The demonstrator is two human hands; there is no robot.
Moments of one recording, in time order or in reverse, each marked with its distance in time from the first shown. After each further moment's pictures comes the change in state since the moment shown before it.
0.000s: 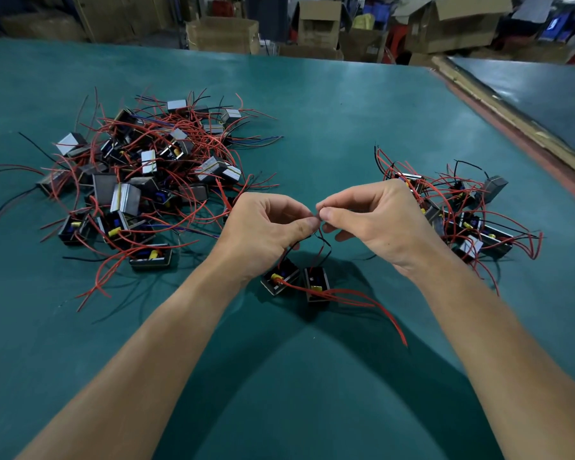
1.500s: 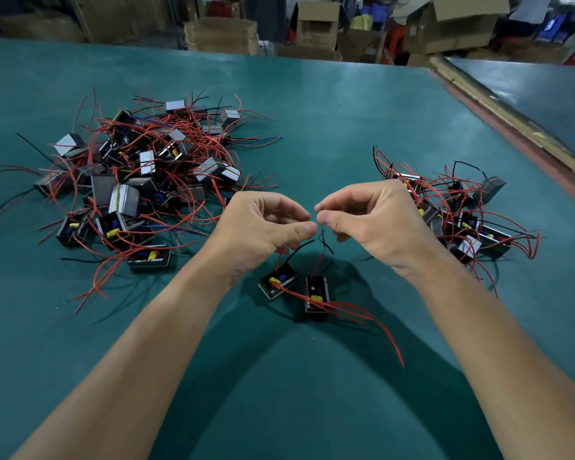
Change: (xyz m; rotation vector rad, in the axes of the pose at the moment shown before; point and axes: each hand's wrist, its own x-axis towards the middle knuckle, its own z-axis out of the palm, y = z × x) left_hand 0.001 0.003 -0.008 -0.035 -0.034 -0.083; right_hand 0.002 0.005 0.000 0.017 -0.024 -0.069
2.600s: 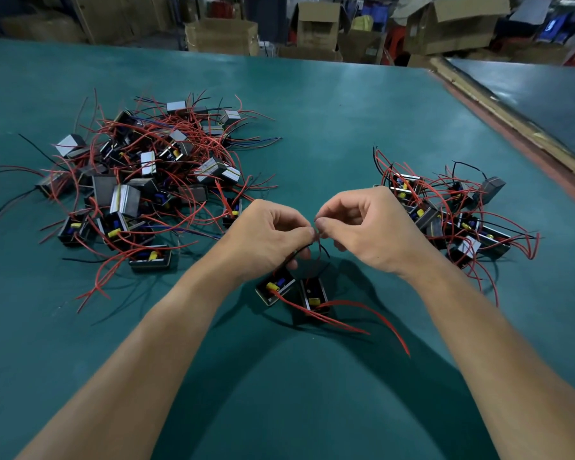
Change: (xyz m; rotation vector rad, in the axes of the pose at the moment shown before) left_hand 0.000 -0.001 0.004 0.203 -0.108 -0.038; right_hand 0.003 0.013 -0.001 -0.211 -0.068 -0.009
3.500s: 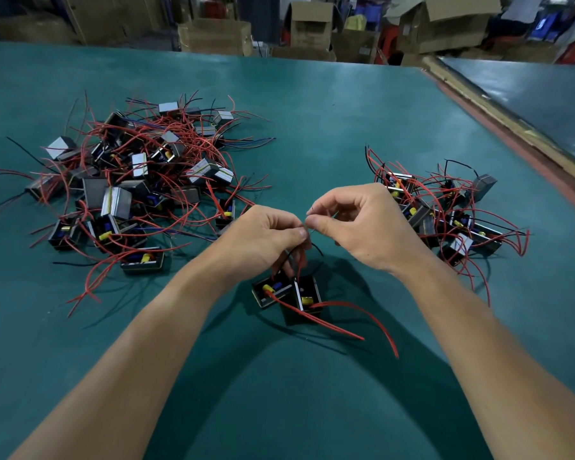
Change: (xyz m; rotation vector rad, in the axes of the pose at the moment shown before) left_hand -0.002 0.004 0.001 -0.041 -0.109 -0.039; right_hand 0.000 0.001 -0.001 -0.026 0.059 -0.035
